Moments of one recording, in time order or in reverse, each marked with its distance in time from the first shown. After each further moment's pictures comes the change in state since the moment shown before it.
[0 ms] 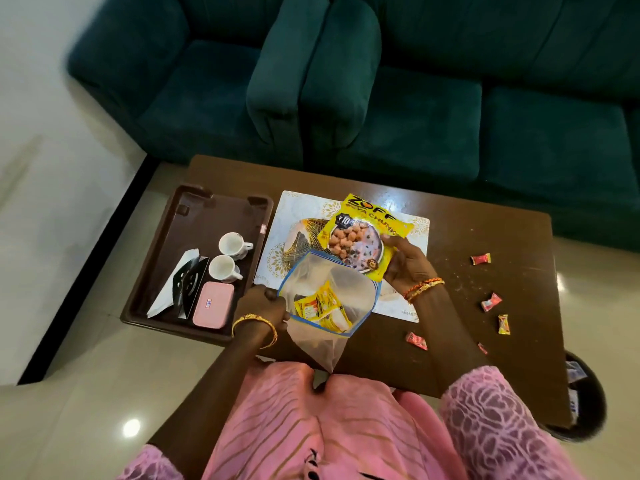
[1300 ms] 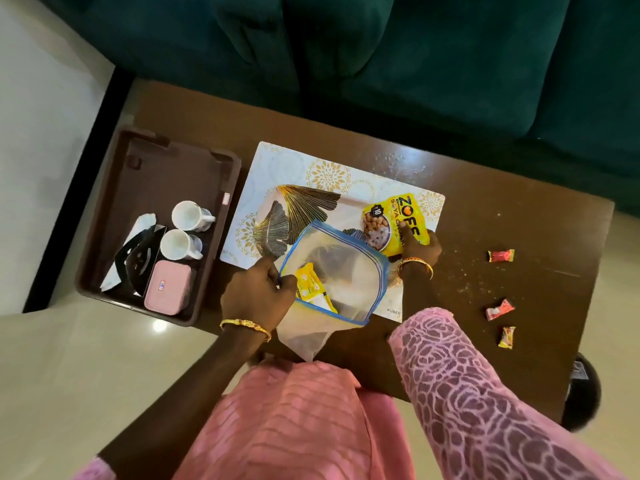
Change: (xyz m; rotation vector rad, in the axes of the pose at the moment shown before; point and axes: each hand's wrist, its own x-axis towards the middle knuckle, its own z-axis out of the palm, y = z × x) left_hand 0.027 0.064 0.086 0.449 0.187 0.277; right_hand 0.175 0.029 -0.136 -0.368 0.836 -0.090
